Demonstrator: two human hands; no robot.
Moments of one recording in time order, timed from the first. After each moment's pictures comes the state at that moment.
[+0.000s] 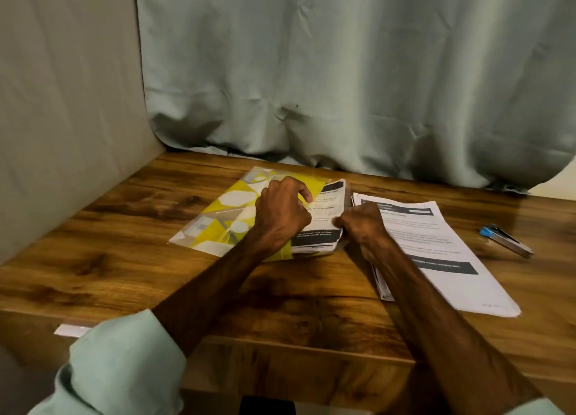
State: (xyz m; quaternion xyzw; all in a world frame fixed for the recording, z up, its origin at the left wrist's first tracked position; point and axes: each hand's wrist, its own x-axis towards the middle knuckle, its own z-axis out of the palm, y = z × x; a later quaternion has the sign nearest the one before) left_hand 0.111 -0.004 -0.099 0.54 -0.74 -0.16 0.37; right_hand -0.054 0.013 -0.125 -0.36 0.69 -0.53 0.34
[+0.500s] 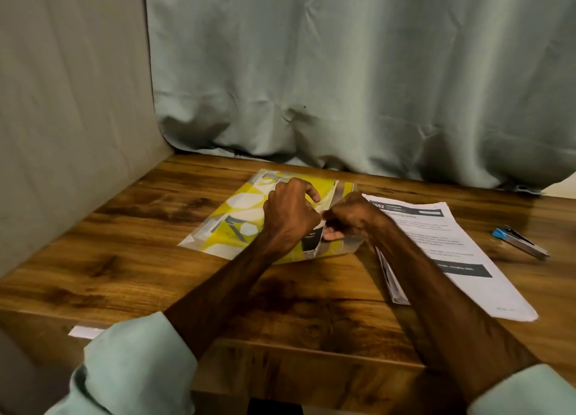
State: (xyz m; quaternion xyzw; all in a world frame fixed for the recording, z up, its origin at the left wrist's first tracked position) left_hand 0.113 -0.002 -0.094 0.53 -0.73 -0.18 0.39; right_hand -0.030 -0.006 -0.092 -0.43 0.71 -0.40 0.40
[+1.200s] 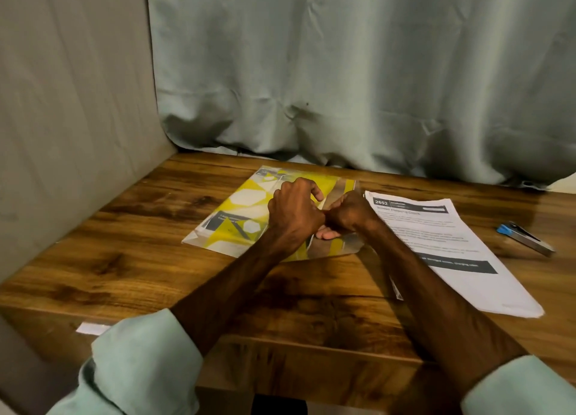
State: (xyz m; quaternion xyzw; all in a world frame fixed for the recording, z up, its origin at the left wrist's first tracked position) left_hand 0.112 0.001 -0.097 0.54 -0.73 -0.18 0.38; right_hand -0.020 -0.001 -0.100 -0.47 0.69 -0.39 0.39
